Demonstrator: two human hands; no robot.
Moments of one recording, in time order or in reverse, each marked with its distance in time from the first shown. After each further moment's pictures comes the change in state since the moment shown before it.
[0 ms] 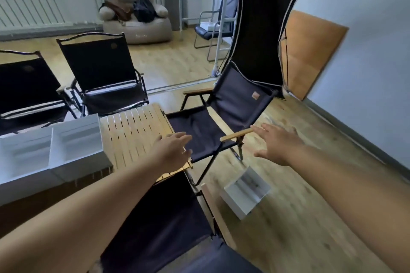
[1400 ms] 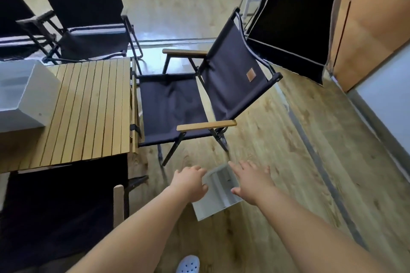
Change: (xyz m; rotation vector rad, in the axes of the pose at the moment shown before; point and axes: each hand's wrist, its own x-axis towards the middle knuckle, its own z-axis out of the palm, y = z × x) left_hand 0.300 0.250 0.282 -0.212 -0.364 -0.367; right_hand 0.229 0.243 0.252 0.029 -0.348 -0.324
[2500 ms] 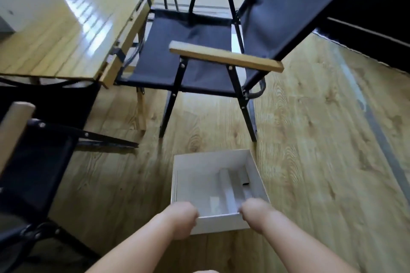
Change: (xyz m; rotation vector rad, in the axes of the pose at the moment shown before) left_hand 0.184 -0.044 0.345 0.060 -0.241 -0.136; right_hand 0.254 0.075 0.344 -0.262 -0.348 -0.337
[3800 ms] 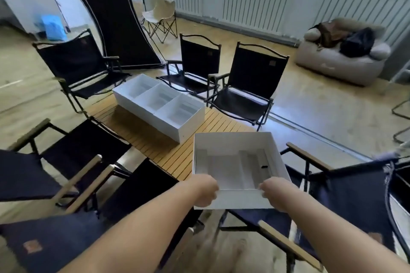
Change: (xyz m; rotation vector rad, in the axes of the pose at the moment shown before) left_hand -0.441 -0.186 -0.484 0.020 0.312 -0.245; right_hand -0.309 -0.195 -0.625 -0.580 0.275 -0.188
